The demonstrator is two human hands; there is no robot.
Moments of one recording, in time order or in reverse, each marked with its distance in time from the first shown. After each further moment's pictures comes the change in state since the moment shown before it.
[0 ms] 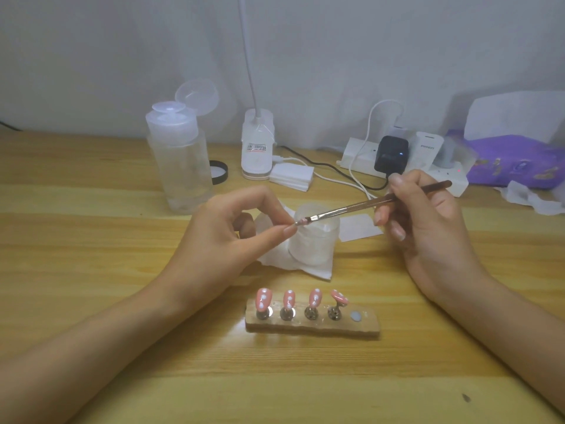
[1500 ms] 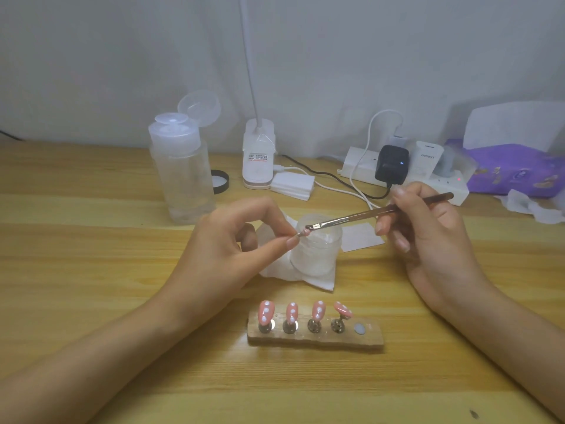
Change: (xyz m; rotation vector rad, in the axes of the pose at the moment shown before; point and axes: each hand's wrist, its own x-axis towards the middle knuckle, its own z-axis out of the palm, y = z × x) left_hand 0.000 0.002 0.002 0.043 0.015 0.059; right_hand -0.001 0.000 0.001 -0.023 0.025 -0.001
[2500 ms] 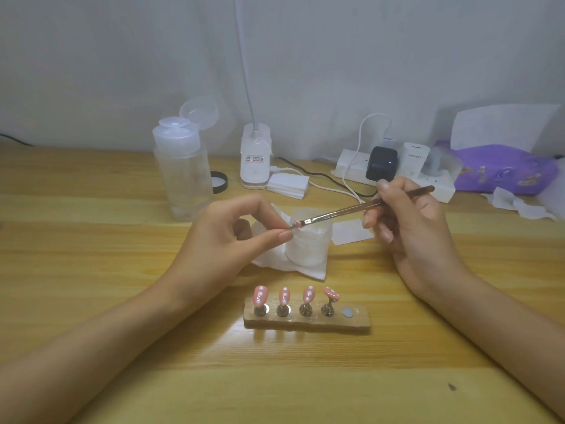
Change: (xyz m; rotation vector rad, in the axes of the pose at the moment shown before) left_hand -0.002 0.001 -0.001 -0.014 0.008 -0.090; right_hand 0.002 0.003 -0.003 0.022 -0.026 -0.008
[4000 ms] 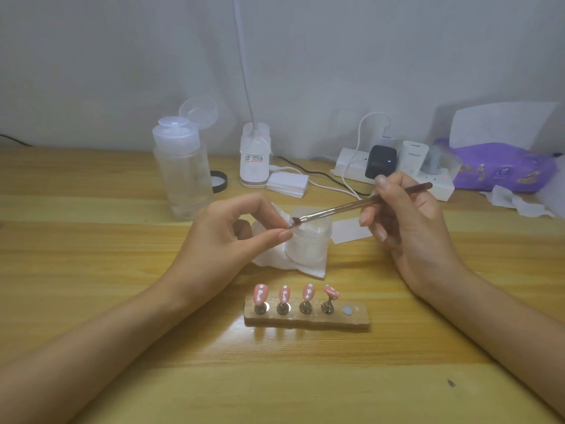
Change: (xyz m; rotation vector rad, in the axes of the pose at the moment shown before) left_hand 0.000 0.001 0.001 0.006 -0.011 0.041; right_hand -0.002 -0.002 0.002 0.010 -0.040 -0.007
